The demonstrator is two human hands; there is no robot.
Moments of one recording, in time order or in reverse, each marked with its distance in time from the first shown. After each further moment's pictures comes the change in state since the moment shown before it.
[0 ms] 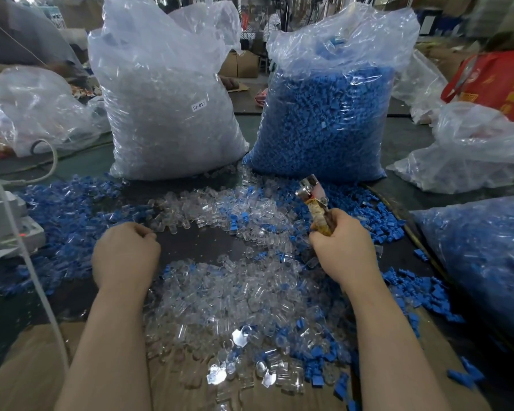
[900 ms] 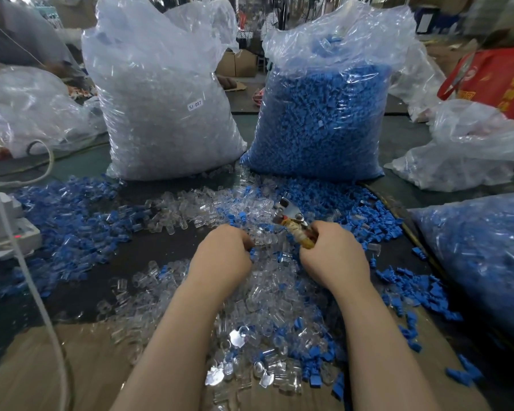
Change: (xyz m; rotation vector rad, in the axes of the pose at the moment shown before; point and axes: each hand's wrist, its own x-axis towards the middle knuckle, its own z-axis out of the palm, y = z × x) left_hand -0.057 0.082 0.027 0.081 -0.471 0.517; right_hand -0.002 -0.004 0.008 -0.291 -0.101 -0.005
